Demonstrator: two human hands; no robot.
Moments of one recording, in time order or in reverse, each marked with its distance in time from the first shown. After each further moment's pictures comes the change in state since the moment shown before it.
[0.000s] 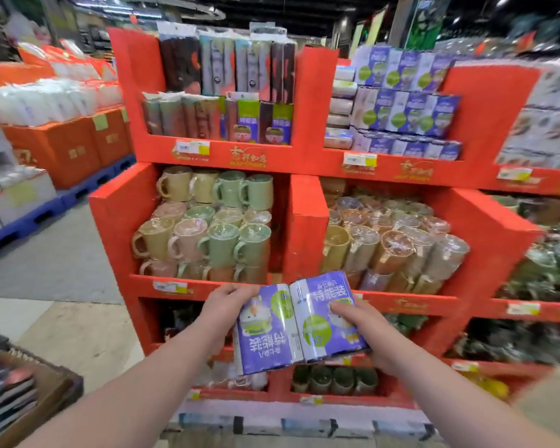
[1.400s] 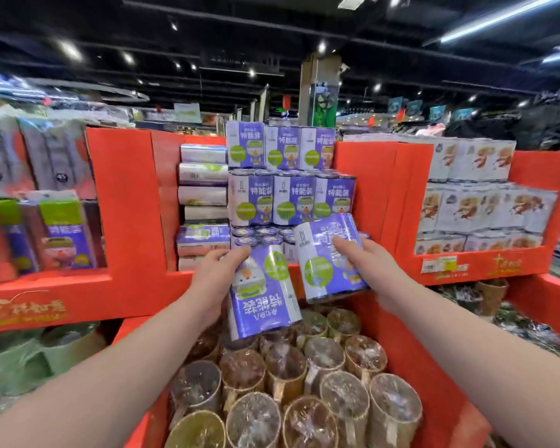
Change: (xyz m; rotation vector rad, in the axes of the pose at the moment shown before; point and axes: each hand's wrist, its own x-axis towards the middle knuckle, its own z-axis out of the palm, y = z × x) left_hand 0.268 0.247 0.324 -0.106 -0.187 0.354; right_hand 0.237 -0.259 -0.300 -0.143 0.413 -0.501
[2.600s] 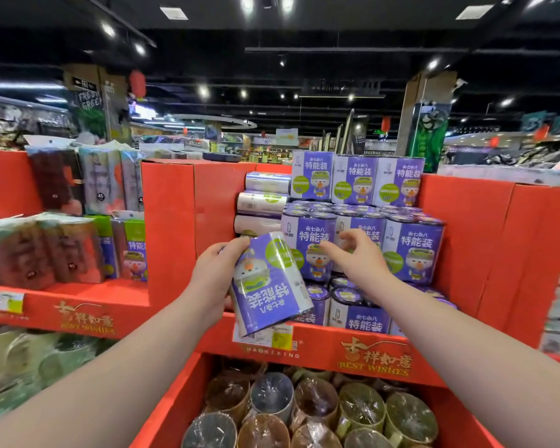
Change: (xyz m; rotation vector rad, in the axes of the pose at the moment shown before) left_hand 0.056 0.048 -0.006 -0.097 0.339 0.203; right_hand 0.154 -0.022 0.069 -0.350 -0.132 -0.258
